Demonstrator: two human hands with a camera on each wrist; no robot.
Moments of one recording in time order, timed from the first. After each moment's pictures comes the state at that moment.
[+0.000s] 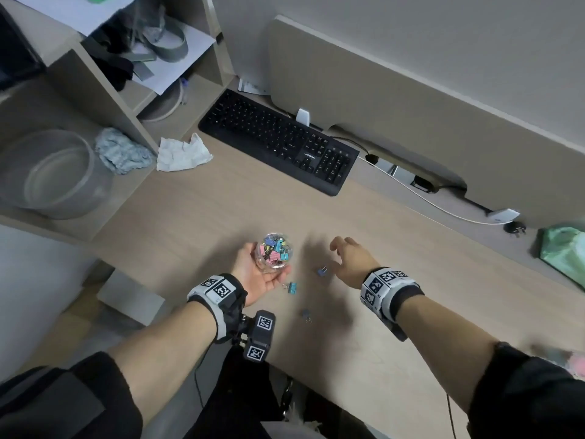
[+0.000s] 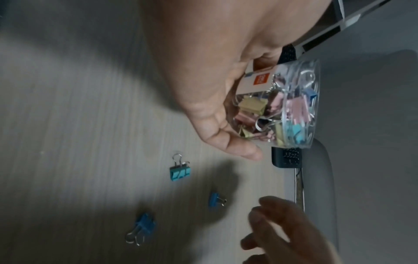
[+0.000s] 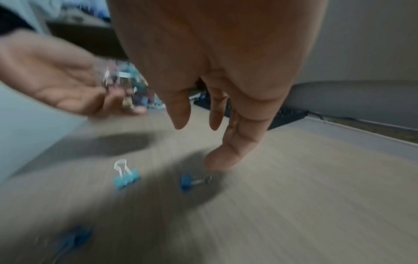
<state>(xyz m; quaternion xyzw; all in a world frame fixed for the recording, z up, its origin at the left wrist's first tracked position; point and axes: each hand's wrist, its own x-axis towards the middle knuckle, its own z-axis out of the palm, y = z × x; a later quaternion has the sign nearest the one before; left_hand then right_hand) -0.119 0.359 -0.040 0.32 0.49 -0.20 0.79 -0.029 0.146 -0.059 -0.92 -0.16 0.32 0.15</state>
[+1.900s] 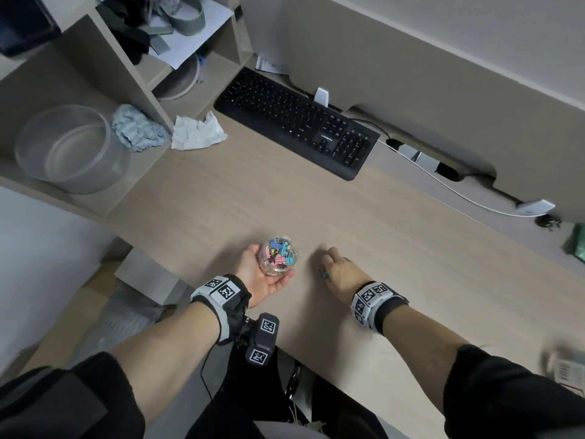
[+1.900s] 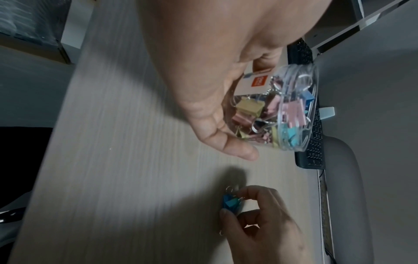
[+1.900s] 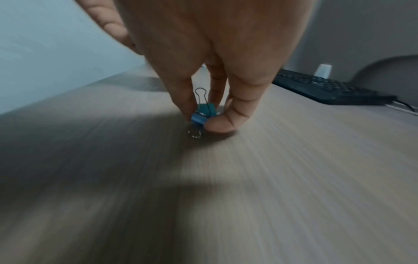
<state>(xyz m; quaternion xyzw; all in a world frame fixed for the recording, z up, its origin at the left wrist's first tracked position) -0.154 0.356 -0.060 0.31 0.53 -0.19 0.76 -0.084 0.158 -0.113 -0.89 -0.30 0.32 0.11</state>
